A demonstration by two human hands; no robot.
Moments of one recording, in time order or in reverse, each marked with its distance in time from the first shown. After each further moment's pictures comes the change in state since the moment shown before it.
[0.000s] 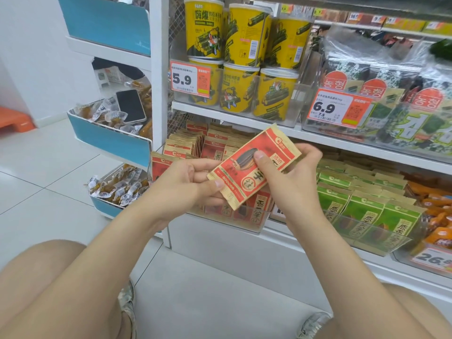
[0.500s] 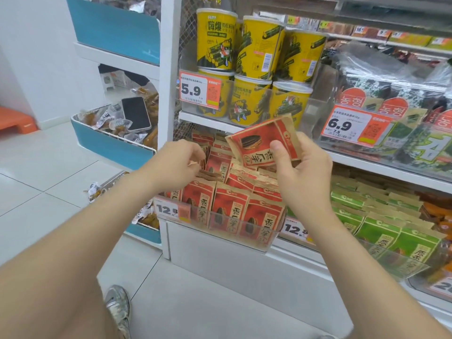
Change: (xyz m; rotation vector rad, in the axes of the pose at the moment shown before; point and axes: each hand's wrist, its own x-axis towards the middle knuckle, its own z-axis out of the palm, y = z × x) left_hand 0.077 0.011 -0.071 1.041 0.204 0.099; right_hand 0.051 -0.006 0.014 -0.371 0.073 -0.545
